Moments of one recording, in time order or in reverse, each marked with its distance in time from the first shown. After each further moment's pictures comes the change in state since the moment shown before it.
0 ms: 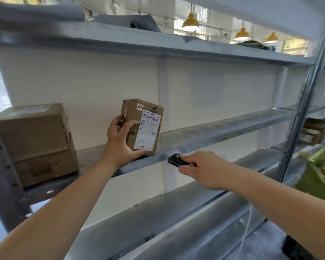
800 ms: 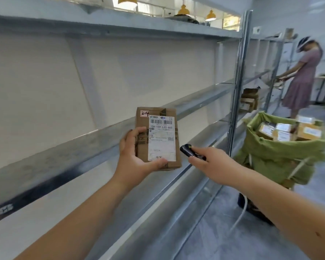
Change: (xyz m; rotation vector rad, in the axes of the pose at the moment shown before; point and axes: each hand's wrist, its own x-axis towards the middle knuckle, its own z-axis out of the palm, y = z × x) left_hand -0.014 0.168 0.168 -0.566 -0.262 -0.141; right_hand -0.072 0.185 -0.020 0.179 0.239 0.368
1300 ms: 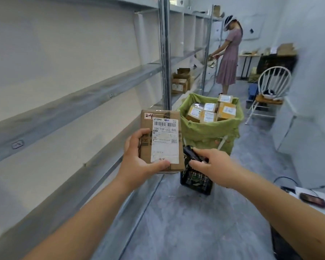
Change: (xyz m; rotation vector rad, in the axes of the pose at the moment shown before) left_hand 0.057 0.048 0.360 -0.279 -0.318 -0.048; right_hand -0.049 0.293 -0.154 -0.004 0.108 0.364
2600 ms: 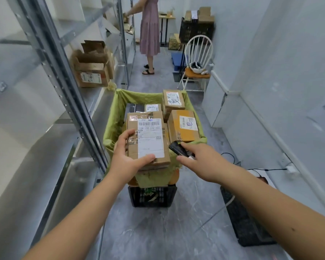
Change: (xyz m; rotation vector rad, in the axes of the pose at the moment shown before) left_hand 0.465 -0.253 0.300 -0.300 -0.416 -0.217; right_hand 0.405 0.220 -0.113 -0.155 0.120 0.437
